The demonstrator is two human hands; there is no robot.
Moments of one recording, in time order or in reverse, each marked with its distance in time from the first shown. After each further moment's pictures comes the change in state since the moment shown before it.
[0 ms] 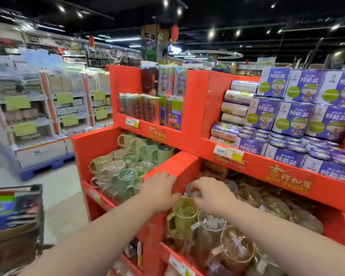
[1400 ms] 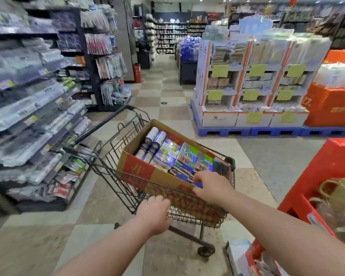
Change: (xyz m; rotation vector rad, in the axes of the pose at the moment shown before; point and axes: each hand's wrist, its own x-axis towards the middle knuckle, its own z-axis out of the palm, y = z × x) left_hand -0.363 -0.480 0.043 -0.011 -0.347 -0.980; right_hand 0.199 -0.605 0.144 0.148 -0.344 -0.742
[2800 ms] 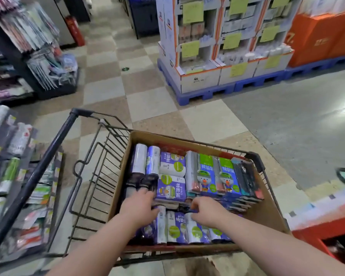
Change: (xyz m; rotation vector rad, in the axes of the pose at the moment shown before) left_hand 0.338 -0.195 -0.035 -0.035 -0.243 0.078; right_hand 0.316 0.010 0.119 0.330 -0.438 0.344
